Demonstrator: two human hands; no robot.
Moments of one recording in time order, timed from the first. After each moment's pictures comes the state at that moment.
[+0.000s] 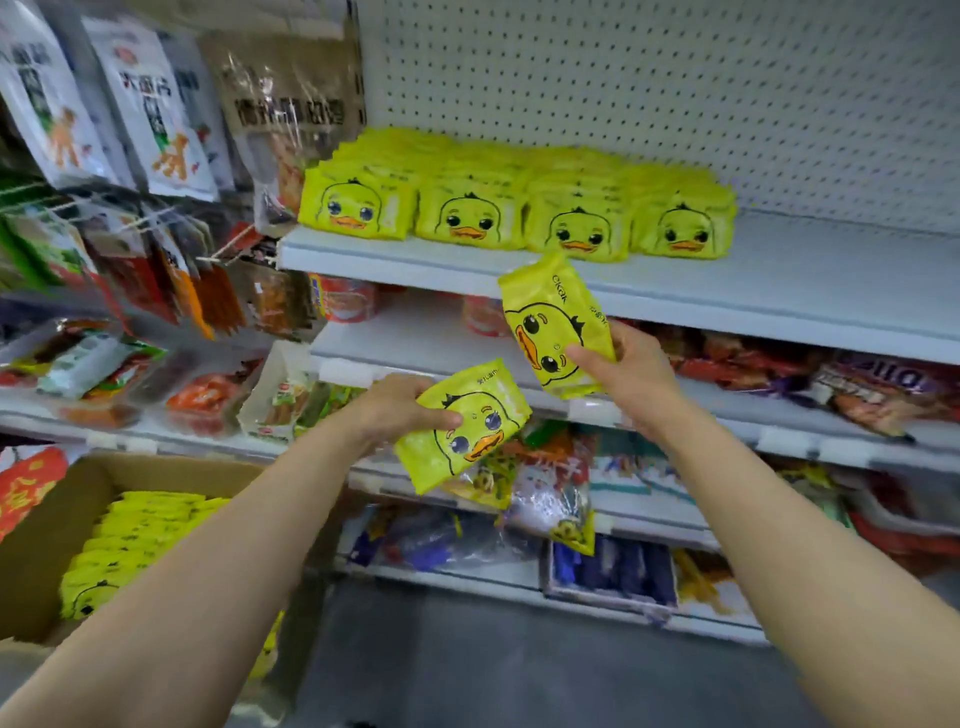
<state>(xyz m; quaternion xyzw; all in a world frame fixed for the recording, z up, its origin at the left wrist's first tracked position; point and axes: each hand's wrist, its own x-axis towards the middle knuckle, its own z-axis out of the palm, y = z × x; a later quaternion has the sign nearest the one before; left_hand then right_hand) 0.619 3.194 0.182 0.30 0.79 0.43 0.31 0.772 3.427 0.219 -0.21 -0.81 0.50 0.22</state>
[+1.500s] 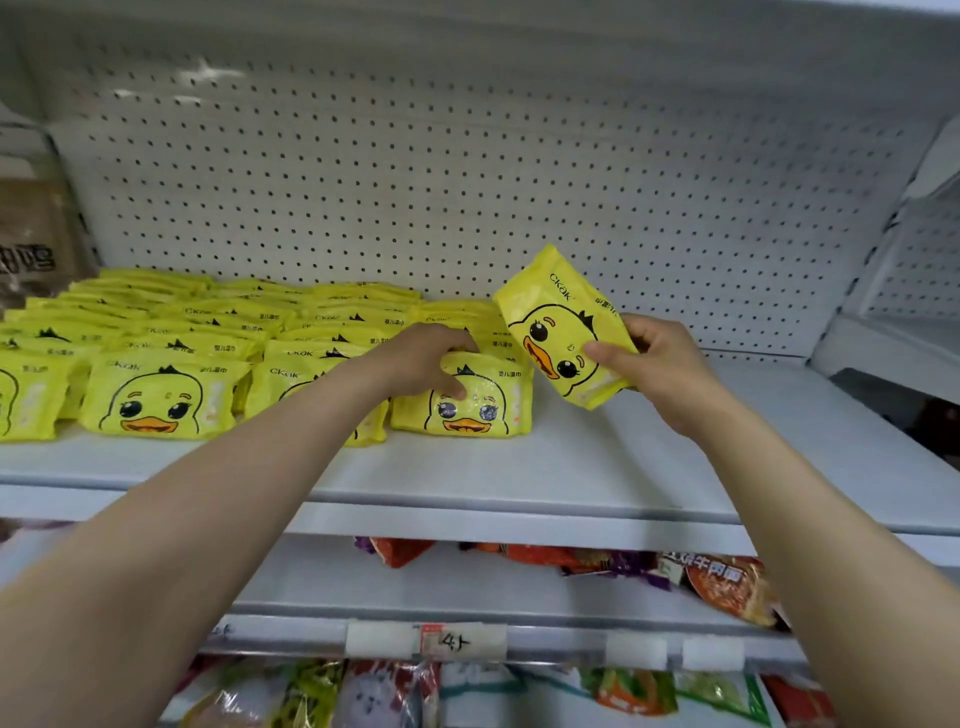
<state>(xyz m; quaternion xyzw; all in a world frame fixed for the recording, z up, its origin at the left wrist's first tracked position) 0.560 3.632 0.318 0.54 0.82 0.20 0.03 0.792 3.794 0.339 -0.18 -0.79 0.50 0.32</state>
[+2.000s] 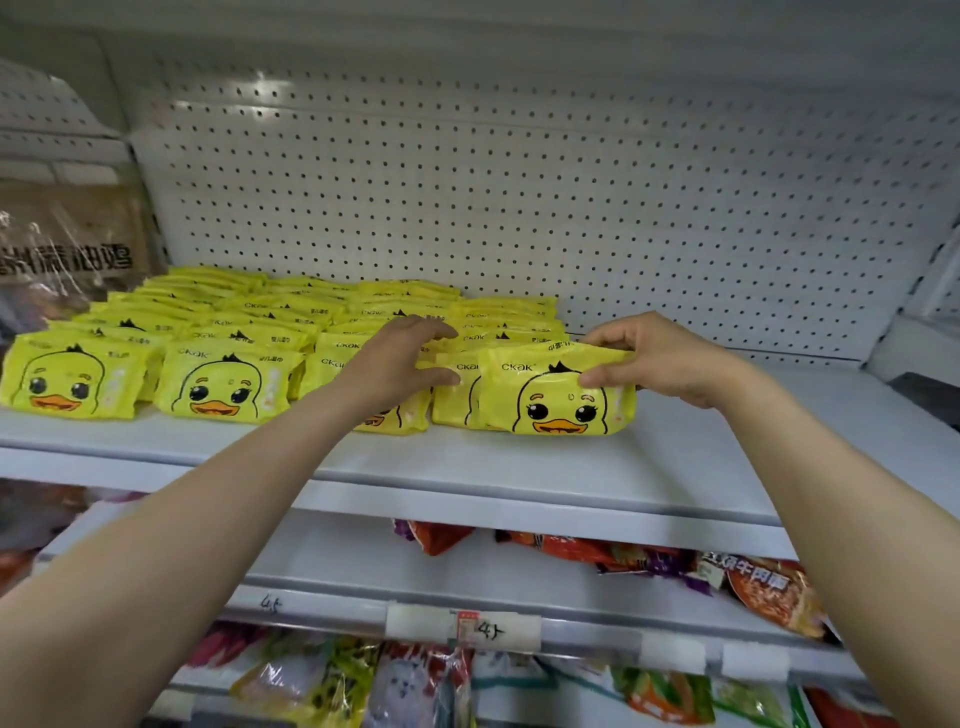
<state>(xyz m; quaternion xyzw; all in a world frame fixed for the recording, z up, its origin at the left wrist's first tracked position) 0.543 3.562 0.296 0.52 0.80 0.30 -0.10 0.765 3.788 0.353 -0.12 -0.88 0.45 0.10</state>
